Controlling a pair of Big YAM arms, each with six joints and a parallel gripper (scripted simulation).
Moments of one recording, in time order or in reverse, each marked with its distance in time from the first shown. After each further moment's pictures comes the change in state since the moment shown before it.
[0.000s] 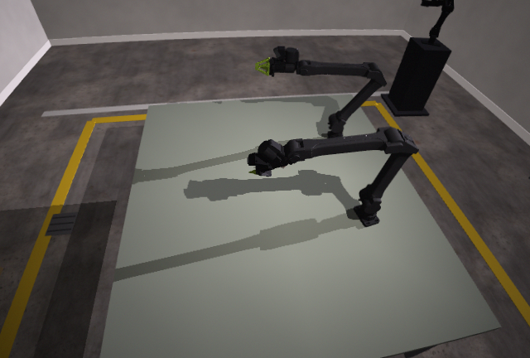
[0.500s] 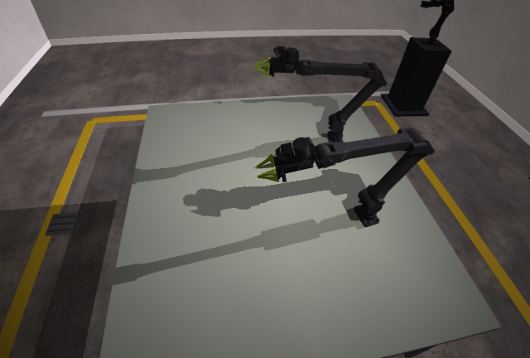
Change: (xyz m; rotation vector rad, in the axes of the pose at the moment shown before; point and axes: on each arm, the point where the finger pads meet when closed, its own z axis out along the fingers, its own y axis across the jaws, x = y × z) left arm -0.099 0.054 -0.155 -0.231 -0.579 0.280; right arm 0.000 0.000 0.000 0.000 0.000 0.000
